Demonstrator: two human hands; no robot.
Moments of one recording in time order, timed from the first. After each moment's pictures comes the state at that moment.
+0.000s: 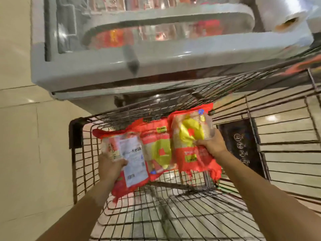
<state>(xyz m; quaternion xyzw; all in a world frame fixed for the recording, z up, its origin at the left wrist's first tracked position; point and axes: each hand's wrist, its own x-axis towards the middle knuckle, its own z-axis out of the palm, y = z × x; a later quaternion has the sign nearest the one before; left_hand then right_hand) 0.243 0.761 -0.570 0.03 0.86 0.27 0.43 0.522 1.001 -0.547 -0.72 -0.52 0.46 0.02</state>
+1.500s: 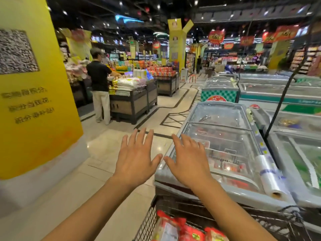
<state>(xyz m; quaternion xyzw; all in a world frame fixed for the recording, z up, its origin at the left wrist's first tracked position) 0.368 0.645 0.031 0.32 0.93 0.07 -0.19 0.455 0.791 0.035 -0.15 -0.97 0.04 0.16</state>
